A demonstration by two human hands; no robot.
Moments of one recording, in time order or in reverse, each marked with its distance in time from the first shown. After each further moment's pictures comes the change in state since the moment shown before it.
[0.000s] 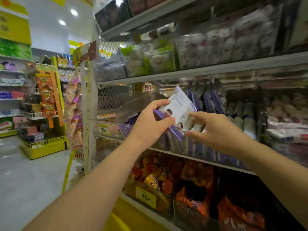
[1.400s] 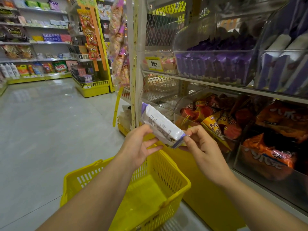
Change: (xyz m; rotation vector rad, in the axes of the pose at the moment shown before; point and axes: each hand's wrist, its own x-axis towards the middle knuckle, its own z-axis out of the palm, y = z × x) left_hand -0.196 -0.186 -0.114 -0.657 0.438 -0.790; right_hand -0.102 -0.095 0.252 1.078 -0.224 0.112
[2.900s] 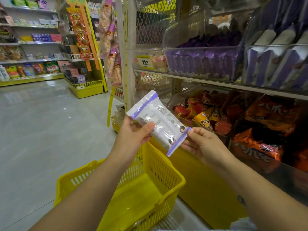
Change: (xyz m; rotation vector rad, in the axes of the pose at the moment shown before) left_hand -0.011 0.001 0.010 0.237 -0.055 0.354; right_hand 0.016 0.003 -0.026 0.540 0.116 0.536
